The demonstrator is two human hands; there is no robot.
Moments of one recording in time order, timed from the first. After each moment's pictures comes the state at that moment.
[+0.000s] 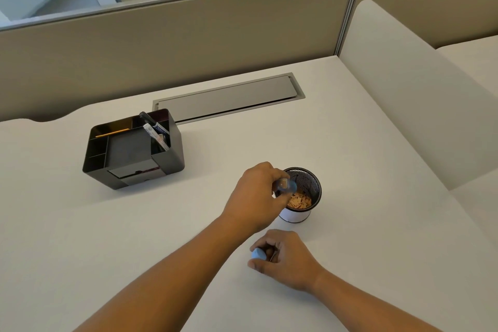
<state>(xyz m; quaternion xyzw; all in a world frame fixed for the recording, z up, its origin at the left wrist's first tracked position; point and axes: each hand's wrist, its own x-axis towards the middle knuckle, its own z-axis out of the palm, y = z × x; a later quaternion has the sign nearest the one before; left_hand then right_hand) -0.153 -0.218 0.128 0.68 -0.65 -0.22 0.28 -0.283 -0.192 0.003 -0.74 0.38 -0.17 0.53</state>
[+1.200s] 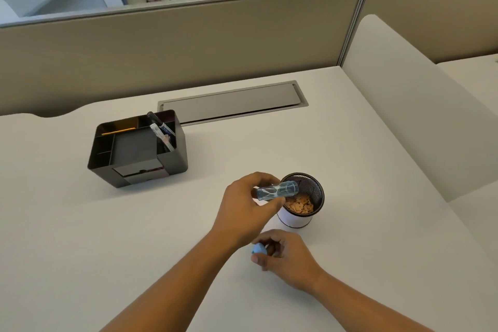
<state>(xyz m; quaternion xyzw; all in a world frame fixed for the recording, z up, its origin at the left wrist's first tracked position) -0.137 -0.187 0.130 0.69 -0.51 -0.32 0.40 -0.282 -0.194 0.019 -0.65 0.41 -0.17 0.61</state>
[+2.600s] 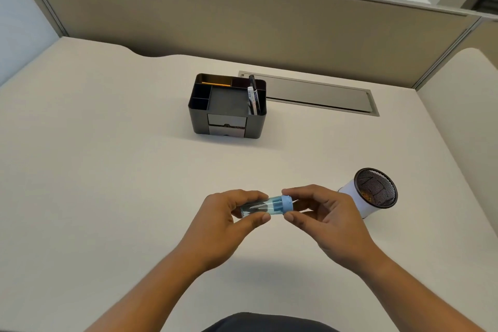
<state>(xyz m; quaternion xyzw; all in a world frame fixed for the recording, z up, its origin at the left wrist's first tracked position) -0.037 0.001 0.137 0.72 -0.44 -0.30 0.43 -0.208 -0.129 0.144 -0.71 0.29 -0.22 0.61</state>
